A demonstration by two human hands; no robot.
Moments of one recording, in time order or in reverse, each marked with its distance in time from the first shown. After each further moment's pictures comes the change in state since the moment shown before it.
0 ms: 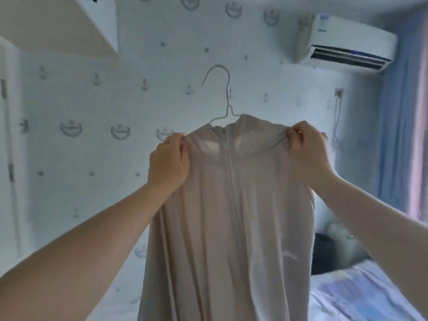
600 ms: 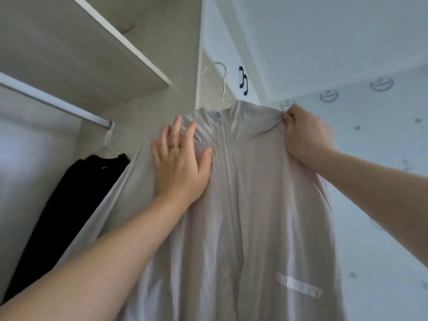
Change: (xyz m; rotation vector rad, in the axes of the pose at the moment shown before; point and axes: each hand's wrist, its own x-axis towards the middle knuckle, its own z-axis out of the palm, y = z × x) left_hand 0.039 -0.061 -0.450 0.797 0.576 0.138; right_hand 0.039 -0.458 0.031 0.490 0.122 -0.395
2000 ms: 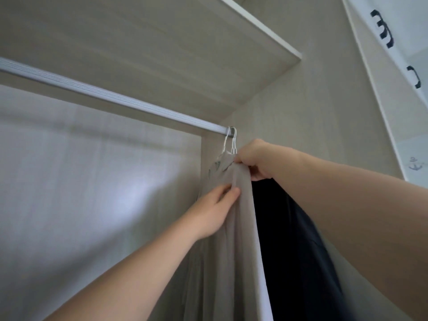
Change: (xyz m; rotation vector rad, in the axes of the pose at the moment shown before) left_hand 0.002 -0.299 -0.082 -0.104 -0.605 -0.375; right_hand -0.028 -0.374 0.212 1.015 -1.010 0.403
